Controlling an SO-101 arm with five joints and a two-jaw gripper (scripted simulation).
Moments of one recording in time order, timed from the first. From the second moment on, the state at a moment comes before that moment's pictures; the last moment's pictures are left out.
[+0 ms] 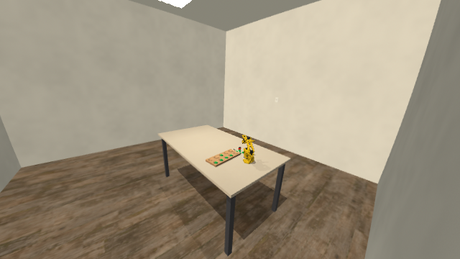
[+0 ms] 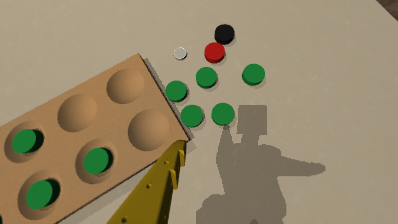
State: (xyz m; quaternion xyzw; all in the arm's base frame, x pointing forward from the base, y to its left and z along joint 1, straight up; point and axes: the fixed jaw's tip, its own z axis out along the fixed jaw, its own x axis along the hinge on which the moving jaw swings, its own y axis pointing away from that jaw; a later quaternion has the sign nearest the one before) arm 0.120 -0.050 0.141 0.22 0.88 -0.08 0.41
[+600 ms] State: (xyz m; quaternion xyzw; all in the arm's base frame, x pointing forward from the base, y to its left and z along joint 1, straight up) arm 0.121 -0.048 0.140 0.22 0.88 -0.08 0.41
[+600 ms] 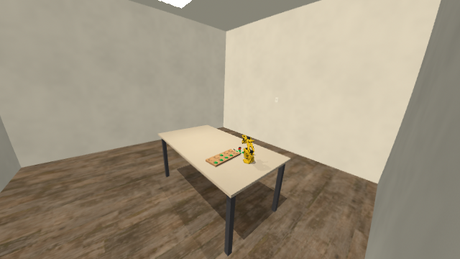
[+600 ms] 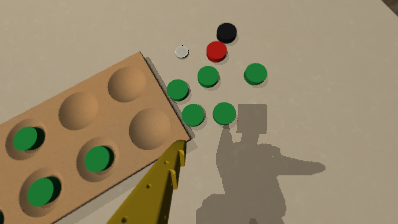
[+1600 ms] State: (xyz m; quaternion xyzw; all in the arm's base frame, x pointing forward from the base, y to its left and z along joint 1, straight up) arm 0.141 0.001 0.110 0.05 0.97 0.00 0.23
